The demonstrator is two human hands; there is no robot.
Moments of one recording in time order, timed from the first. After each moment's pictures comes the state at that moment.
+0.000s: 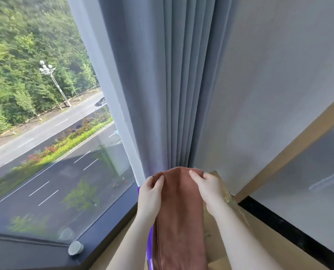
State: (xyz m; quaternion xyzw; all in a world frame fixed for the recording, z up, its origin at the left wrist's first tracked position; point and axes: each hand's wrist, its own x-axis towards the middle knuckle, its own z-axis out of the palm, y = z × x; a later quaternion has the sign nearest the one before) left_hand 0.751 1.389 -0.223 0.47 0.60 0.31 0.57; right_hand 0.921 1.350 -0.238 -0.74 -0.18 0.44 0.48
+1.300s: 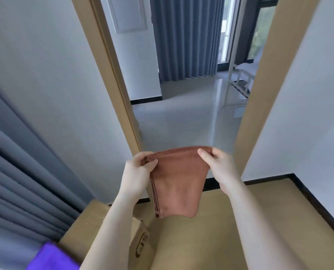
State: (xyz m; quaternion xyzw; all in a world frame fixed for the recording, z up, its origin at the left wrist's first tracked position) left_hand 1.043 1.116 -0.082 0.74 0.23 0.13 0.62; right_hand 1.148 0.908 -0.117 -0.71 -0.05 0.11 0.70
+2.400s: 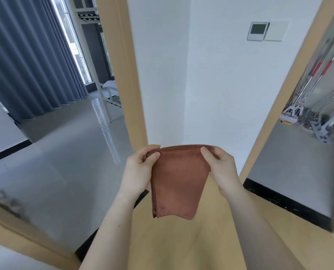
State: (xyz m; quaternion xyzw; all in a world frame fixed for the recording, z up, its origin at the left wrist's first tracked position) left_hand 1.149 0.903 -0.062 0.74 -0.13 -0.07 0.65; right_hand 1.072 0.698 -0.090 -0.65 0.24 -0.24 0.68
